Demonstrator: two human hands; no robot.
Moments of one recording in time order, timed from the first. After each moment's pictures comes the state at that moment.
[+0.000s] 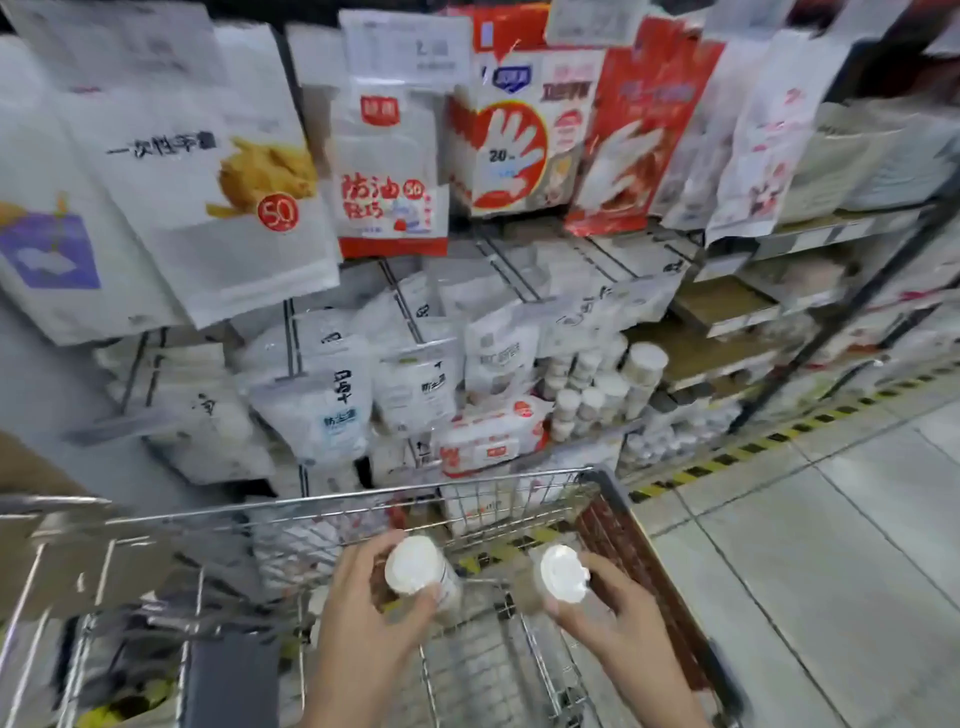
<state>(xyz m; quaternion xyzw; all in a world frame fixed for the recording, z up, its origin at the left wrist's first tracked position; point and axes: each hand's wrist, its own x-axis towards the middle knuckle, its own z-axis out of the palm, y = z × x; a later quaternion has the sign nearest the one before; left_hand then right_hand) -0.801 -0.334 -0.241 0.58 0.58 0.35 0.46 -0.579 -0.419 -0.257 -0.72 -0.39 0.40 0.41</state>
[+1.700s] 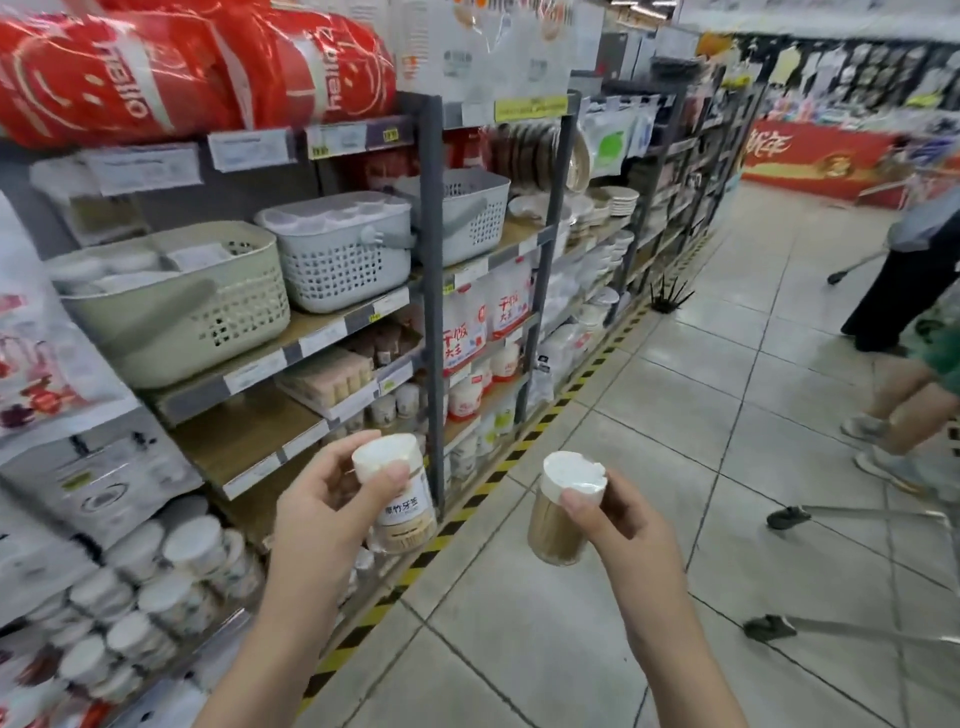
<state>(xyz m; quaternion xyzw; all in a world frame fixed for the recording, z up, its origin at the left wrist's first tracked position) -0.056 -0.420 -0.066 0.61 0.28 0.35 0.65 0.075 -0.598 -0.079 -0.66 -0.21 0.16 0.70</state>
